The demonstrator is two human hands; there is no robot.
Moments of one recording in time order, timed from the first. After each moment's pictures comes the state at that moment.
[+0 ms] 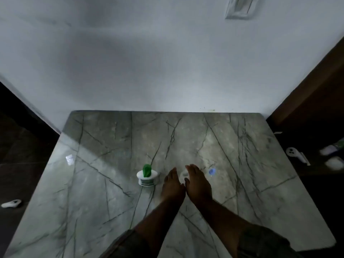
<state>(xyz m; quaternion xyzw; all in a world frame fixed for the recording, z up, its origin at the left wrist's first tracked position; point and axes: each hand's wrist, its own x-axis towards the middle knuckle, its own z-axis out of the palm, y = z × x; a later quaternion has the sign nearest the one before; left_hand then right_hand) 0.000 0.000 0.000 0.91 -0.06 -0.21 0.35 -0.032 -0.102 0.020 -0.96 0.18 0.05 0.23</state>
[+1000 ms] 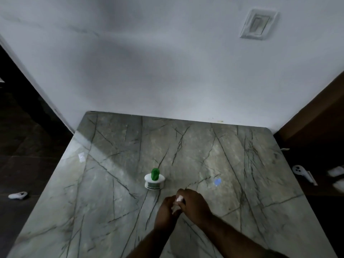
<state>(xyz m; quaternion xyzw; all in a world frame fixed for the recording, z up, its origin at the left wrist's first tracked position) -0.051 0.062 -0.029 0.85 -0.06 -0.20 0.48 -0.054 -0.071 0.057 -0.96 0.02 0.13 0.24</state>
